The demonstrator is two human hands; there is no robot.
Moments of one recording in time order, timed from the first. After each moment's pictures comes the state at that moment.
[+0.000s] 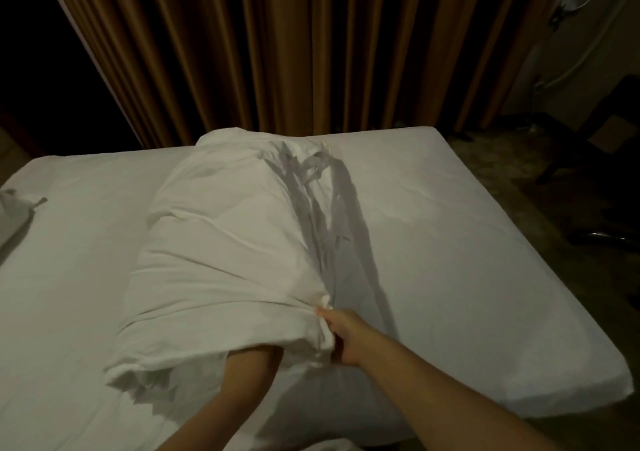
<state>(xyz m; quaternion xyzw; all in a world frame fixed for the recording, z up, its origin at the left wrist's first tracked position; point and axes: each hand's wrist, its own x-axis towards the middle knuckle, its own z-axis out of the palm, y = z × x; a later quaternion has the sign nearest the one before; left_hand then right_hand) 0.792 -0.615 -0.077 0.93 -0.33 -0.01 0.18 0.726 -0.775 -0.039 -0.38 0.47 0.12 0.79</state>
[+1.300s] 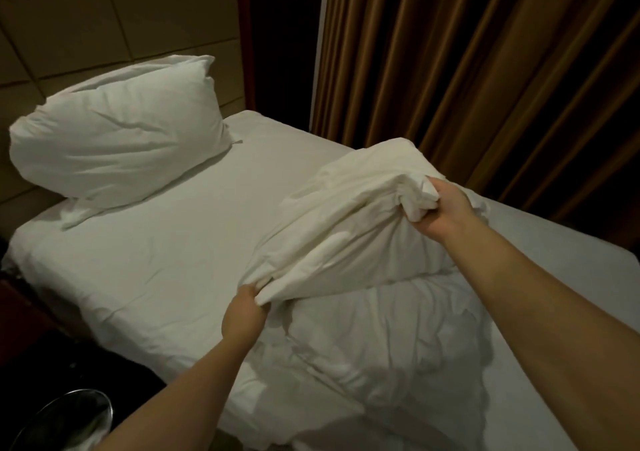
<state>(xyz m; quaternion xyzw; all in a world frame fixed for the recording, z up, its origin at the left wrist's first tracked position) 0.887 -0.465 -0.097 0.90 0.15 -0.06 0.39 0.941 -0.746 0.116 -0.37 0.21 0.03 0.91</state>
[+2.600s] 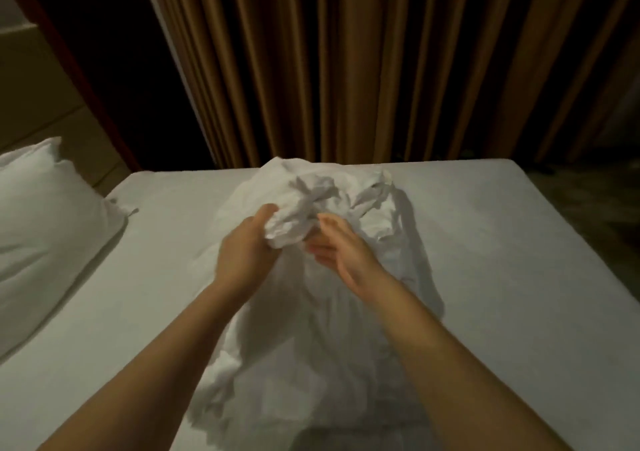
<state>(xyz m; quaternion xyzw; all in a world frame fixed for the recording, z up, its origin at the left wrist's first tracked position) 0.943 -0.612 0.101 0.91 -0.28 0.12 0.30 0.885 -0.767 0.068 -0.57 0.17 -0.06 0.81</state>
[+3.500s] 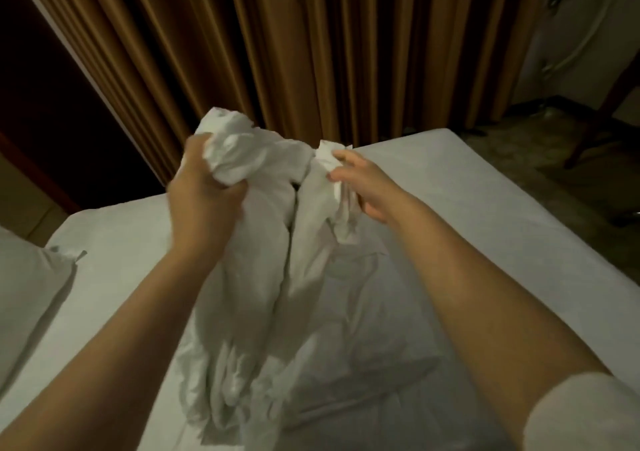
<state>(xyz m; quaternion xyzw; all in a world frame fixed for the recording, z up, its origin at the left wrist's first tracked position) 0.919 -0.648 0.182 0.83 -0.28 0.18 0.46 0.859 -0.856 0.126 -0.62 0.21 -0.15 0.74</state>
